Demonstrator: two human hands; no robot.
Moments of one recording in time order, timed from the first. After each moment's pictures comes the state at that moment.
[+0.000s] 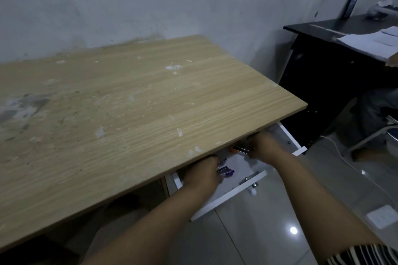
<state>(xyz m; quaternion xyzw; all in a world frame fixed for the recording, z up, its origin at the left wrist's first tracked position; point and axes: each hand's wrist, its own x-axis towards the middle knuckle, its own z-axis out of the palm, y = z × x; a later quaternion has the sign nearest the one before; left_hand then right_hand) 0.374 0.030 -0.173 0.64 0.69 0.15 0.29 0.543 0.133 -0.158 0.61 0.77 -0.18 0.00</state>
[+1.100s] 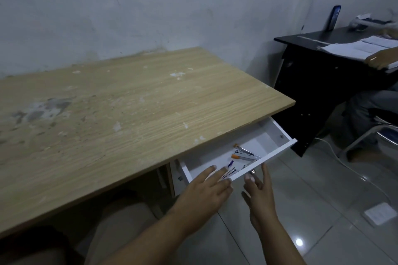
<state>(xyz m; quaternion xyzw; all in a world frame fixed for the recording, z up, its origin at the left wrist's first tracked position) 0.354 -0.073 -0.158 0.89 0.44 -0.03 -0.11 0.515 -0.034 -0.210 0.58 0.32 -0.54 -0.52</state>
